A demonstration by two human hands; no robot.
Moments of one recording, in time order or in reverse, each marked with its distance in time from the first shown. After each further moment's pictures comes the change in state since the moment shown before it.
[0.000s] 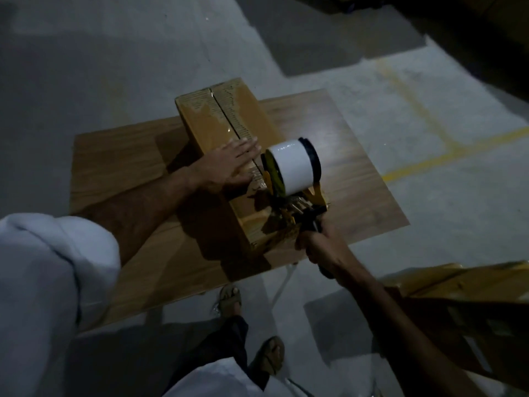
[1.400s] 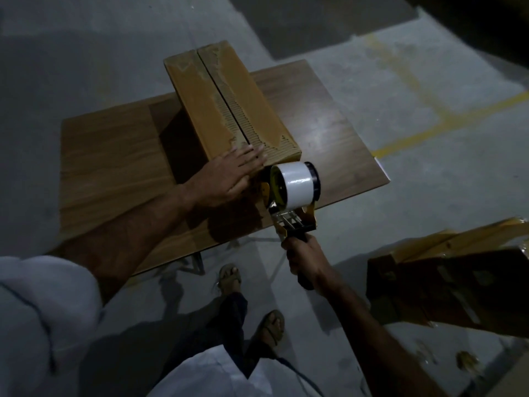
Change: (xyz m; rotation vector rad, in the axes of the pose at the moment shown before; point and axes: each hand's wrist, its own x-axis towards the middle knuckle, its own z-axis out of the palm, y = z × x) left_hand -0.045 0.114 0.047 -0.030 0.075 0.129; right_hand -0.067 0.107 0.007 0.290 -0.027 0.127
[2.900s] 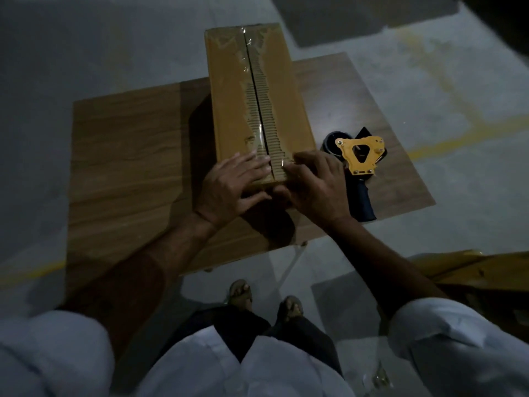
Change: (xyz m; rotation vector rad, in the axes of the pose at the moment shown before) left_hand -0.030 -0.039 0.042 -0.006 0.662 -0.127; right_hand 0.165 -0.082 0.023 -1.169 0.471 -1.370
